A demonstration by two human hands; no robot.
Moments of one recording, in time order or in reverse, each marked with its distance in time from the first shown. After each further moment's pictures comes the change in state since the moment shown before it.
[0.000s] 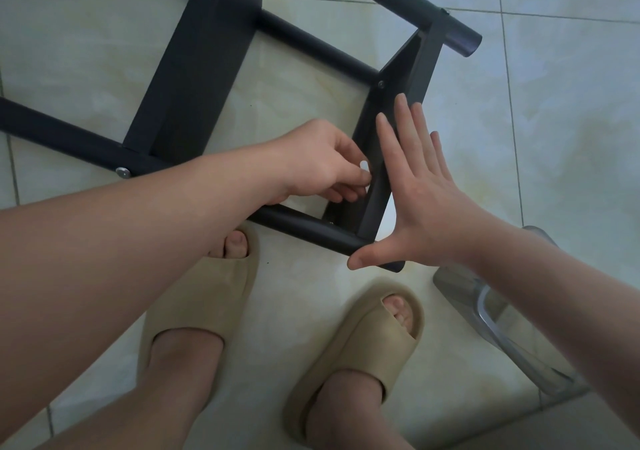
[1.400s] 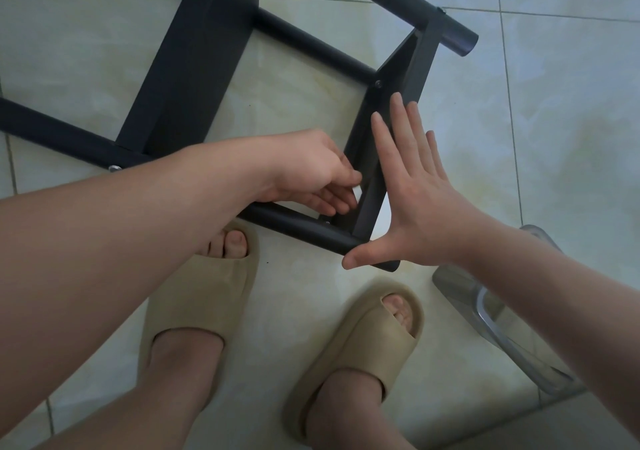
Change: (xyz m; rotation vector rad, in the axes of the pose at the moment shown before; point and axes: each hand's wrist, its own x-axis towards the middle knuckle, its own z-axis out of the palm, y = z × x) left_hand -0.004 0.001 -0.006 -0.029 -0.124 -0.167; right_hand 0.001 -0.004 -0.001 0.022 -0.004 0.002
